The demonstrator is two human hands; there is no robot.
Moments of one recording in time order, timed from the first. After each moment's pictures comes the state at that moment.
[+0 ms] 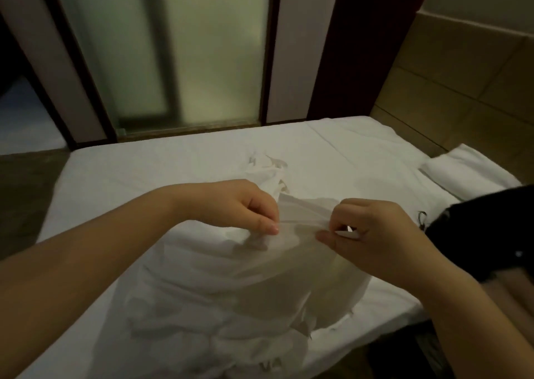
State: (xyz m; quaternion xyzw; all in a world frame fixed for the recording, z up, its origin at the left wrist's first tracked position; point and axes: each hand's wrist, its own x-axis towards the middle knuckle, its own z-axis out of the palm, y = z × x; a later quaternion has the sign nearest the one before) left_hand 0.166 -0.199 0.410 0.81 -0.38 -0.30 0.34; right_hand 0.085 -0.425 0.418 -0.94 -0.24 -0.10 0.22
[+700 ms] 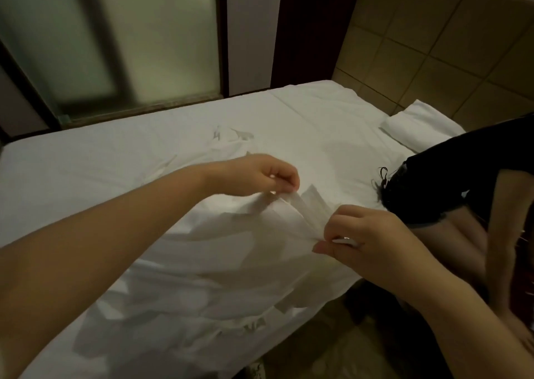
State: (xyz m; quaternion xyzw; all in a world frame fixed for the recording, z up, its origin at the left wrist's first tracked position) left_hand 0.175 -0.279 0.385 0.80 -0.42 -0.26 0.35; right_hand 0.031 -0.464 0.377 -0.95 -0.23 -0.13 0.18
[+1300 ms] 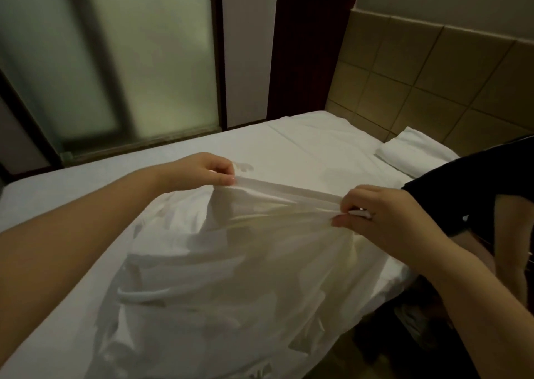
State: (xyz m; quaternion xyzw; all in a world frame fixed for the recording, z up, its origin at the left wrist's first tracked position) left_hand 0.263 -0.212 0.389 0.87 -0.34 -0.19 0.30; right_hand 0.080 -0.488 0.412 -0.96 -0.12 -0.13 0.19
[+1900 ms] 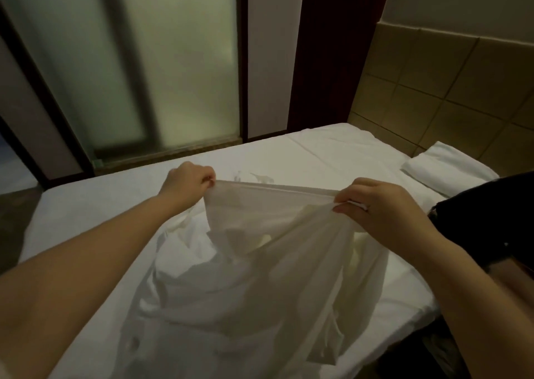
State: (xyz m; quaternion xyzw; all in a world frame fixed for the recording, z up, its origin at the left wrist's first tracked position) left_hand 0.312 -0.165 0.339 0.97 -0.16 0.10 0.14; right_hand 0.147 -0.470 0.409 -0.96 -0.16 -0.18 0.16
